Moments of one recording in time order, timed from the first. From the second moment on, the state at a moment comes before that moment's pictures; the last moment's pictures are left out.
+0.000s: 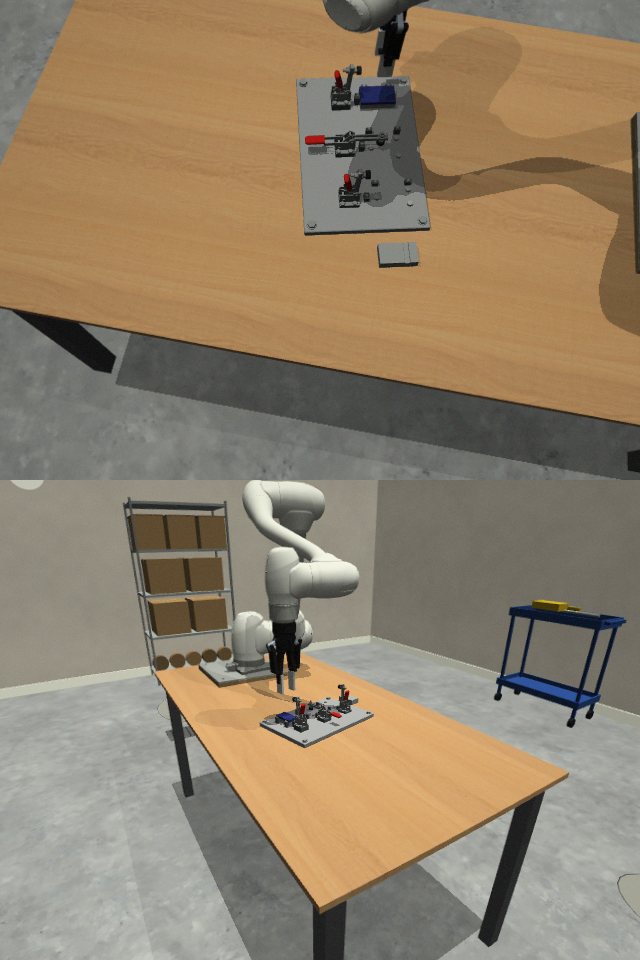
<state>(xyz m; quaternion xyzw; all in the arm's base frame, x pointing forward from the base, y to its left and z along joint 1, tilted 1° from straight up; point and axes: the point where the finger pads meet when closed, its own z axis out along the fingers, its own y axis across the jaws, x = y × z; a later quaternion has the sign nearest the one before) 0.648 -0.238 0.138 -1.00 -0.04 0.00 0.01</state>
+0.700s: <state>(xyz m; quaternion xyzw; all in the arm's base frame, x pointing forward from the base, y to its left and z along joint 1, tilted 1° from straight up) 0.717 -0.237 0.130 -1.00 -0.04 0.00 0.01</state>
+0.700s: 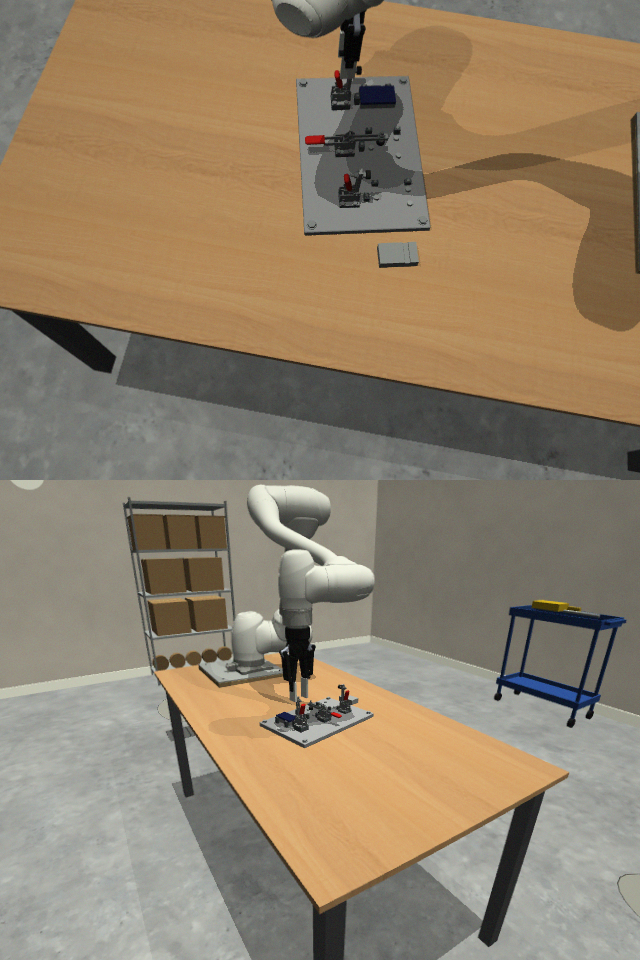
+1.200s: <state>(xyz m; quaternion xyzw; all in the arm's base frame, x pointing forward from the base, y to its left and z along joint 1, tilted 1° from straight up) 0.727 -0.237 0.127 -1.00 -0.04 0.00 0.01</state>
